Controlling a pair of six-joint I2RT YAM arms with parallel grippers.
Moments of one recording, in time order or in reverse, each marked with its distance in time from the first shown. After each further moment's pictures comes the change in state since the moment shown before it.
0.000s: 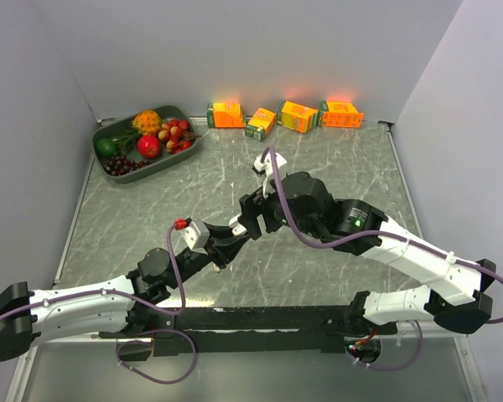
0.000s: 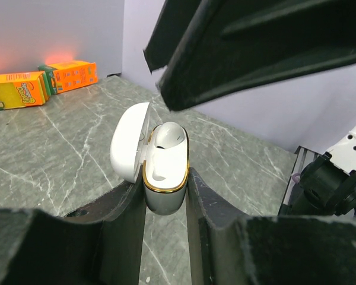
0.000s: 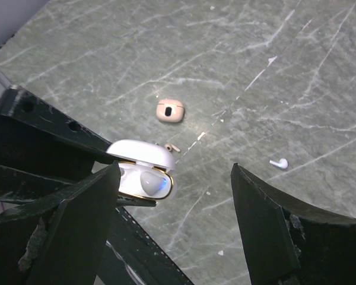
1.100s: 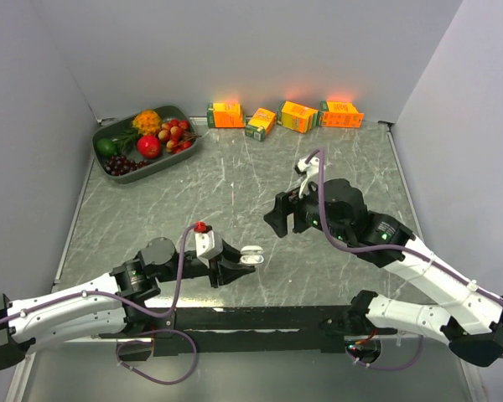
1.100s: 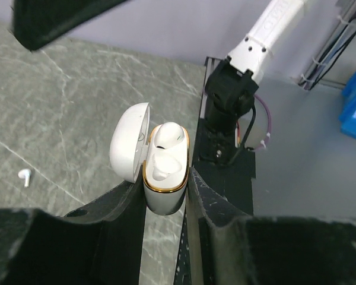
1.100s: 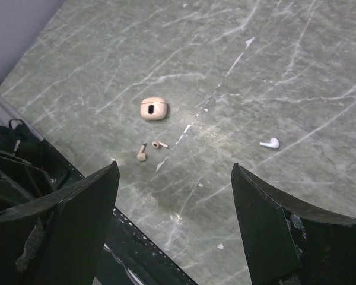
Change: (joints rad) left arm 0.032 -0.107 0.157 -0.505 0.461 -0.026; right arm -0.212 -0.242 -0.277 0.103 -0.132 0.073
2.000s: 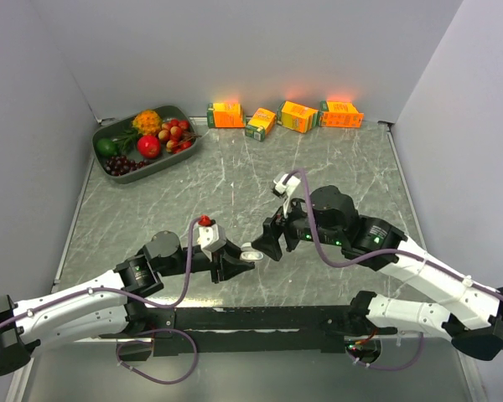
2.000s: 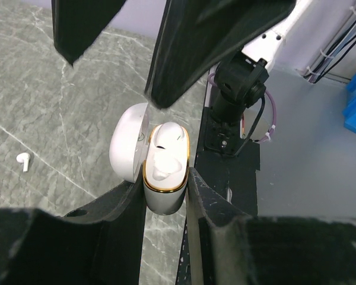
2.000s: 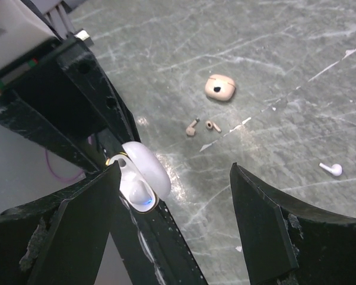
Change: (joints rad) left arm 0.082 0.050 0.000 -0.019 0.084 -0.026; right arm 0.074 0.002 -0.038 0.051 -0.287 -0.134
